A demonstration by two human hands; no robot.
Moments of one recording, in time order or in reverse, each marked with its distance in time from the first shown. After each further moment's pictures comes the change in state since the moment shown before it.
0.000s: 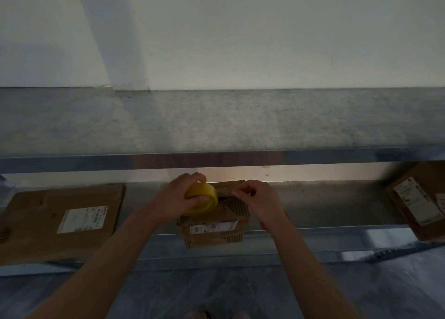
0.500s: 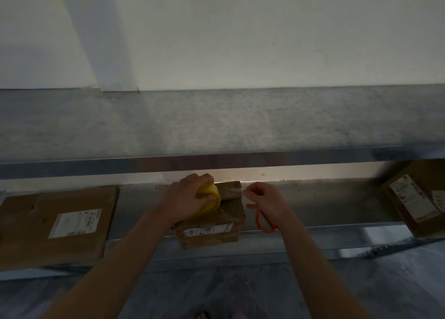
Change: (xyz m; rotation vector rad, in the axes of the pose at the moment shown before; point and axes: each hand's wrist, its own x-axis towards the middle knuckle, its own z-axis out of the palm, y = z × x) left_hand 0.022 0.021 0.020 0.210 0.071 0.002; right_hand 0.018 0.044 -0.011 0.432 -0.132 0.238
